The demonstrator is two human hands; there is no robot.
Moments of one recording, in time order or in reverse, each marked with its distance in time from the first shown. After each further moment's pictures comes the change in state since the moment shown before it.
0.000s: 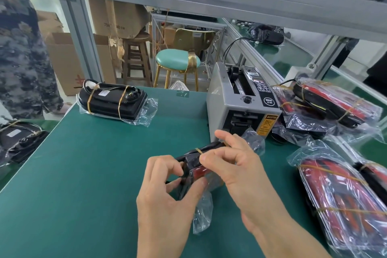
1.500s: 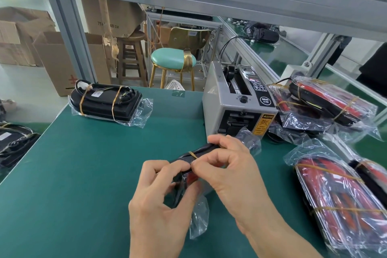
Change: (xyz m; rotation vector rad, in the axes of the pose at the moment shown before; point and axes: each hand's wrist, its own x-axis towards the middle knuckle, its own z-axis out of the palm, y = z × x) left_hand 0.003 0.003 -0.003 0.125 -0.039 0.124; right_hand 0.002 0.003 0.005 -0.210 0.037 -0.052
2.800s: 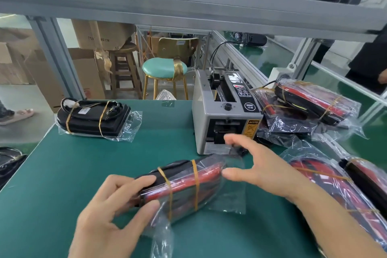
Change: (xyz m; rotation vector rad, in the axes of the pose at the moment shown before) left_hand 0.023 -0.008 -0.043 0.120 -0.194 -0.003; right_hand 0.051 0.034 -0.094 -0.340 -0.337 -0.063
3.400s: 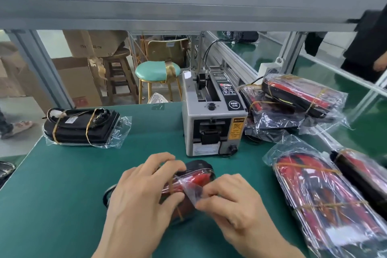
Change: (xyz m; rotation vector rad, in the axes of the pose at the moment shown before) left_hand 0.031 0.043 0.042 0.475 -0.339 0.197; right_hand -0.031 0.026 0.061 -0.352 0.534 -0.814
